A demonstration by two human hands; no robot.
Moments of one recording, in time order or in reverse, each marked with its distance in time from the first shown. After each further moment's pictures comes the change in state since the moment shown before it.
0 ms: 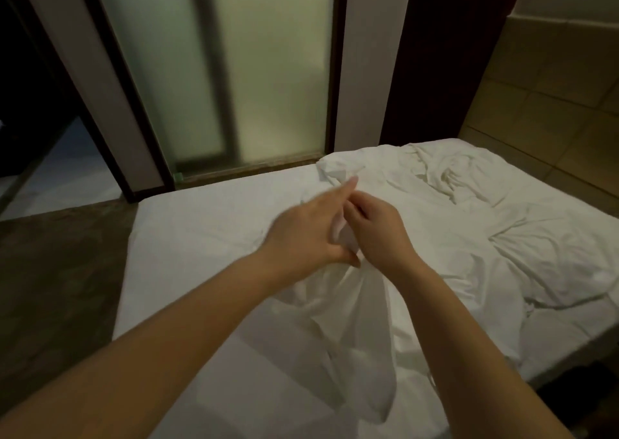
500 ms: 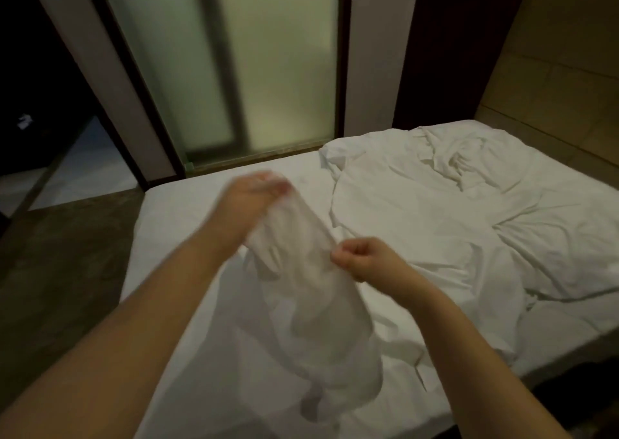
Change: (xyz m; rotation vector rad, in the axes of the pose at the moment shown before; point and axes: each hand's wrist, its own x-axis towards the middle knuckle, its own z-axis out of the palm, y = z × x) left_hand 0.017 0.014 0.007 -0.826 0.310 -0.321; right_hand -0.032 0.085 -0.040 0.395 -0.469 0.219
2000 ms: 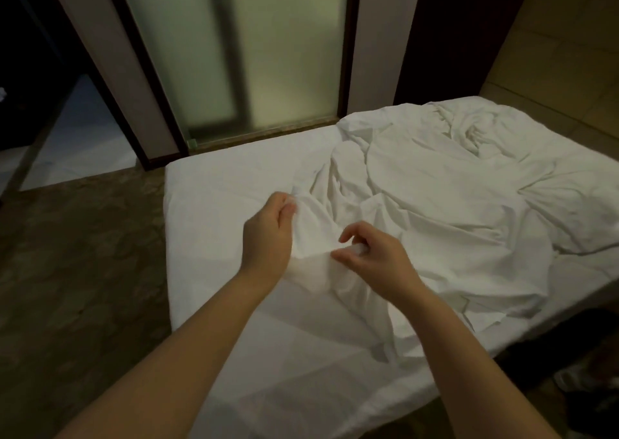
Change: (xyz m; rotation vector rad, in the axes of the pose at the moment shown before) left_hand -0.081 -0.101 -0.147 0.397 0.199 0.082; right_hand -0.005 -0.027 0.204 -0.357 0.354 -0.050
